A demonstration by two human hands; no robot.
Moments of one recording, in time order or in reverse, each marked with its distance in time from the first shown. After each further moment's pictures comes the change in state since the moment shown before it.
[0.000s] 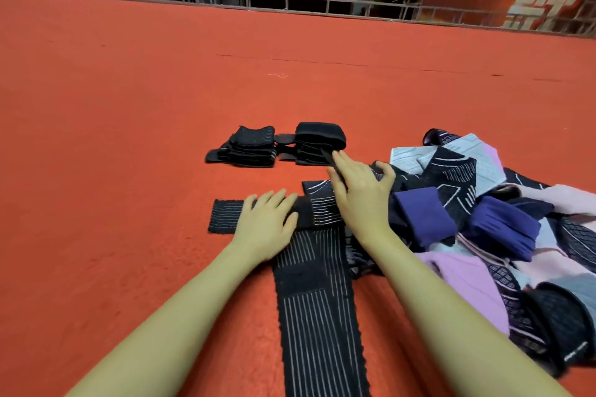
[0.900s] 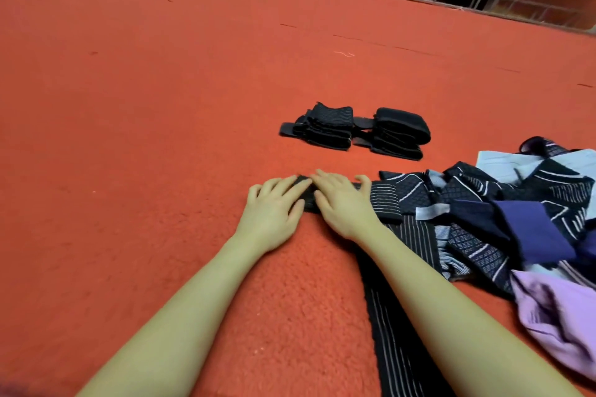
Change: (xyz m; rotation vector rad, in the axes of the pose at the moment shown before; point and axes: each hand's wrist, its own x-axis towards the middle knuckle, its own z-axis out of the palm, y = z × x) left_hand -0.061 -0.113 0.005 -0.164 0.182 -0.113; right_hand -0.021 -0.122 0.074 -0.024 -0.843 -0.194
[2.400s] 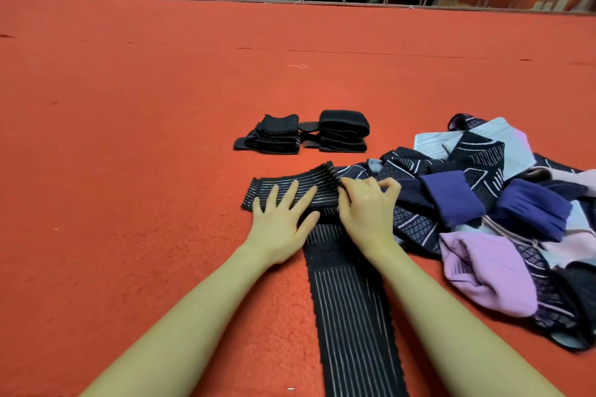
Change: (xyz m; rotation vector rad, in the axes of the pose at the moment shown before) left_hand 0.001 0.102 0.007 0.080 -0.285 0.029; right_hand -0.087 0.071 -0.021 -0.033 0.787 0.224
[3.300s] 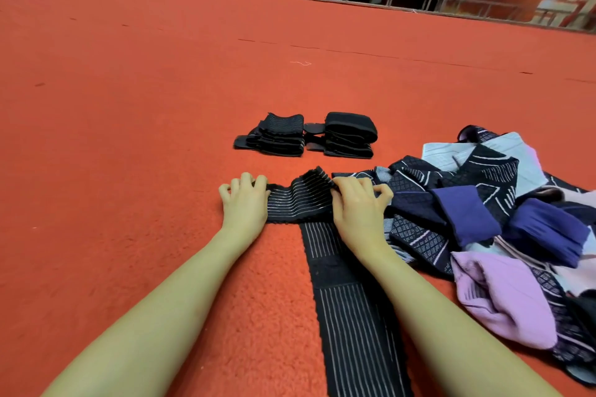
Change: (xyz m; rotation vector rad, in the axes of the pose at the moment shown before) left_hand 0.047 -0.063 0.004 -0.006 0.350 -0.221; right_hand 0.013 -0.014 0.032 0.056 -0.124 0.047
